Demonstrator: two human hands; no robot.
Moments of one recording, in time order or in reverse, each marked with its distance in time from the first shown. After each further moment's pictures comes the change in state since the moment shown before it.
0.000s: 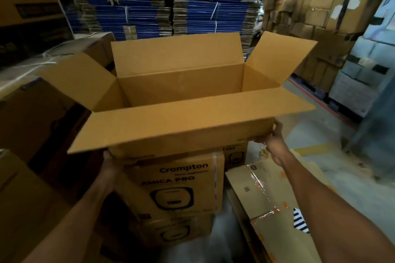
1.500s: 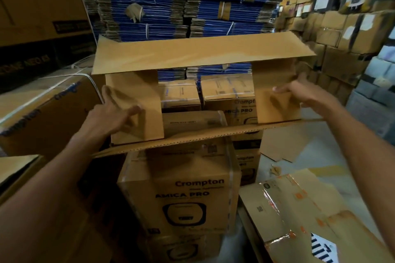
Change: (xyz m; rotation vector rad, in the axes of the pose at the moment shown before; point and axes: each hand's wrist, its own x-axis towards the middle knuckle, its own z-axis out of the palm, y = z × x) left_hand -0.030 0.188 -0.021 0.781 0.061 0.300; right_hand -0.005 -0.221 0.029 -0.559 0.004 -0.087
